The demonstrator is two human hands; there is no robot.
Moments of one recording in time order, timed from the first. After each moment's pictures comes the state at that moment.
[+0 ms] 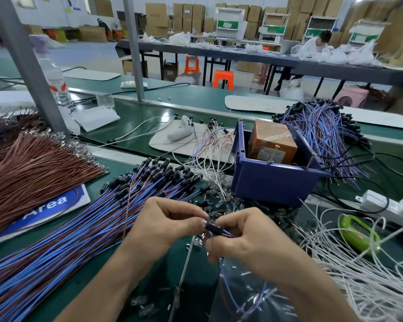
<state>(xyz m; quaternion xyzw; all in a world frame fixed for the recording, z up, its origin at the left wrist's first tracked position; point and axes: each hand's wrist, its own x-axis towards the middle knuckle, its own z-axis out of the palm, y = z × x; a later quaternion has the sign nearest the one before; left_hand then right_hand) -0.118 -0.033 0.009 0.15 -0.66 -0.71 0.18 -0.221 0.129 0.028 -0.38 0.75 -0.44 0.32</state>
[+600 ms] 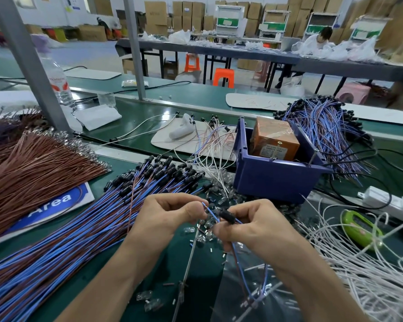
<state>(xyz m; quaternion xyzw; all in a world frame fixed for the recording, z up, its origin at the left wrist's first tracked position) -0.117 -0.033 0.009 0.17 -0.63 -0.73 0.21 -0.225 0.128 0.026 -0.33 0.74 -0.51 0.31</state>
